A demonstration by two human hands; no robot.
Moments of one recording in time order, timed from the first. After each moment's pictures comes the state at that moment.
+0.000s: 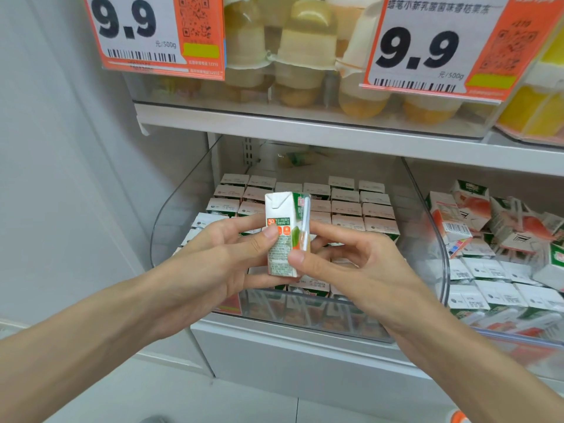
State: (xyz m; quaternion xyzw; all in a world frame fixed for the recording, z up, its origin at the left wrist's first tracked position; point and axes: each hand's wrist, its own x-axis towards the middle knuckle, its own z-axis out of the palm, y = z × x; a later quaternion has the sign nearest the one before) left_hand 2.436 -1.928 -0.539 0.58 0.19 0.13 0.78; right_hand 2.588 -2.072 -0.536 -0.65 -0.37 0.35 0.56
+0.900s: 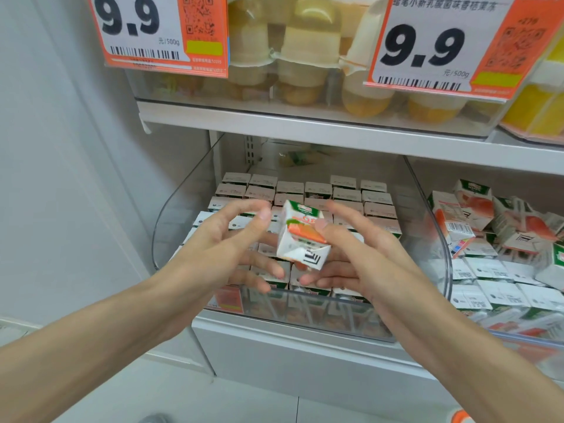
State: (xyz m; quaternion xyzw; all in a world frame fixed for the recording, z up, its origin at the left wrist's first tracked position) left_hand 2.438 -1.935 -0.535 0.63 0.31 0.21 0.68; right_hand 2.586 -2.066 -0.529 -0.66 -0.27 0.41 0.57
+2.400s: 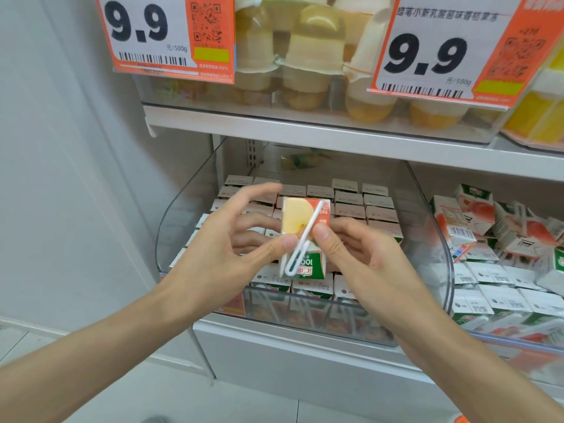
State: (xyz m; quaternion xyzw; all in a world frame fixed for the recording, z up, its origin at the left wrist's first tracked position) left_hand 2.436 -1.926 -0.545 0.77 0.21 0.28 0.53; right_hand 2.592 -2.067 -0.544 -0.67 -0.39 0.30 0.55
